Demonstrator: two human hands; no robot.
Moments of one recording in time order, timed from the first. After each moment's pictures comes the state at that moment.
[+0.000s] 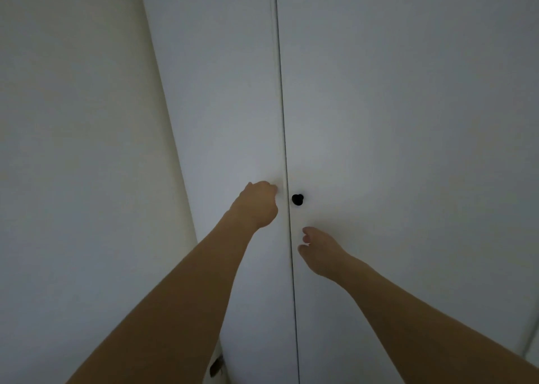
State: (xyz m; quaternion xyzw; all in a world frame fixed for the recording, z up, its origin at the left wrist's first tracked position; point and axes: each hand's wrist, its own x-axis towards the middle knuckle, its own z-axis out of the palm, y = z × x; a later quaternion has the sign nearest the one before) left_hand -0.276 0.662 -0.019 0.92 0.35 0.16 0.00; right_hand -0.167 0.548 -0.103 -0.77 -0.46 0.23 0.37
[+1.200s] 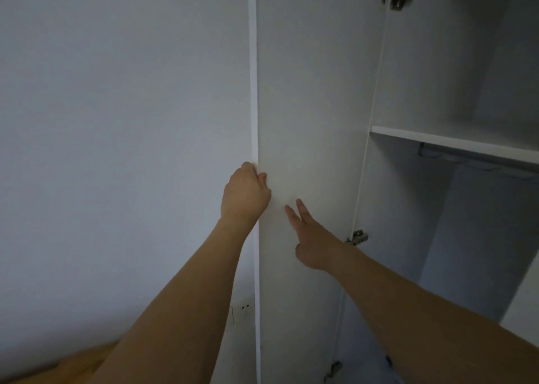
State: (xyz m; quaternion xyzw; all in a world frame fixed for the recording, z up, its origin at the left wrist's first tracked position) left_hand -0.618 0.756 -0.027 0.65 0.61 0.46 0.00; right_hand -0.463 0.719 -0.082 -0.58 -0.79 0.14 0.12
